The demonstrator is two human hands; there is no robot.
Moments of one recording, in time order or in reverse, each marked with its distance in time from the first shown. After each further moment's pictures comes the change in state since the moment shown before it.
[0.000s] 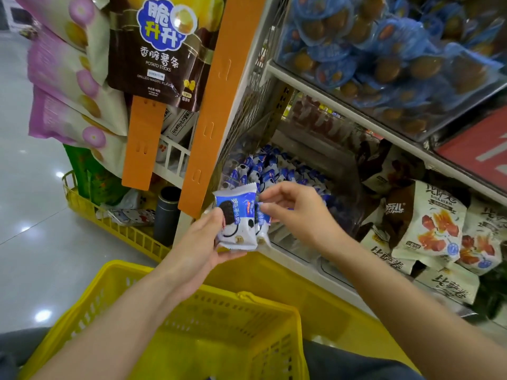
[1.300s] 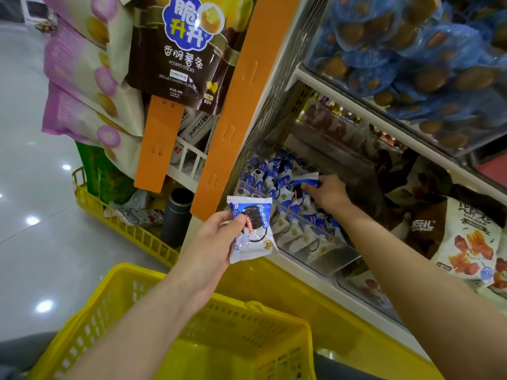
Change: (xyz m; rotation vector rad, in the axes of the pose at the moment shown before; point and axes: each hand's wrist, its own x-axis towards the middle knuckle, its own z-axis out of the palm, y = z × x) left_hand 0.007 0.011 -0.001 -0.074 0.167 -0.051; right_hand 0.108 0.070 -0.023 -0.370 0.220 0.416
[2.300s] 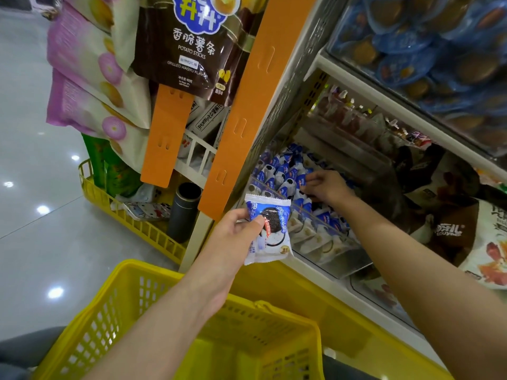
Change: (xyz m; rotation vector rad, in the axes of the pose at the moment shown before) left_hand 0.002 0.002 0.007 0.155 0.031 -0.002; right_hand 0.025 0.003 0.024 0.271 -0.166 -0.001
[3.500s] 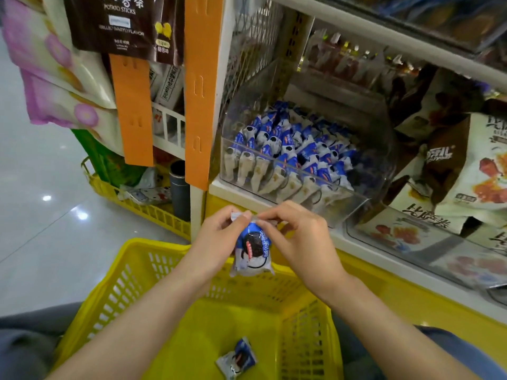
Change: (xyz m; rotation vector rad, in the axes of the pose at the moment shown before) left_hand -0.005 -0.049 0.005 0.401 0.041 0.078; right_hand -0.184 0.040 0.048 0.020 0.112 -0.635
